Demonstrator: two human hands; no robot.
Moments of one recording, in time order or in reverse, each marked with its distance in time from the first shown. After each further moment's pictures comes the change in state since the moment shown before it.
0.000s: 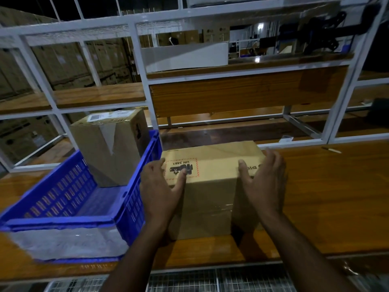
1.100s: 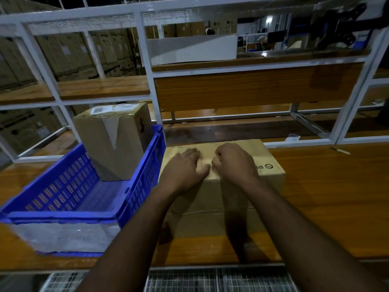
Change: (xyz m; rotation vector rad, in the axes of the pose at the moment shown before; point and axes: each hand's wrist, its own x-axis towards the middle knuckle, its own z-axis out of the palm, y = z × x) left_hand 0.052 0.039 0.012 0.329 -0.603 0.270; right_hand 0.042 -0.062 0.041 -0.162 -0.426 -0.291
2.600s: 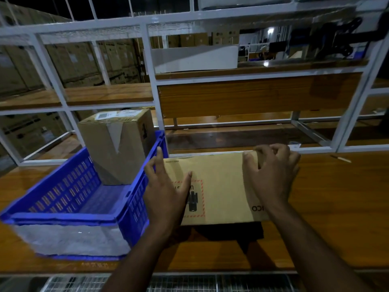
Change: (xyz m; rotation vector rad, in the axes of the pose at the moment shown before) left_hand -0.059 -0.007 0.021 -0.303 0.633 -0.289; right_hand -0.042 0.044 -0.031 0.068 0.461 0.238
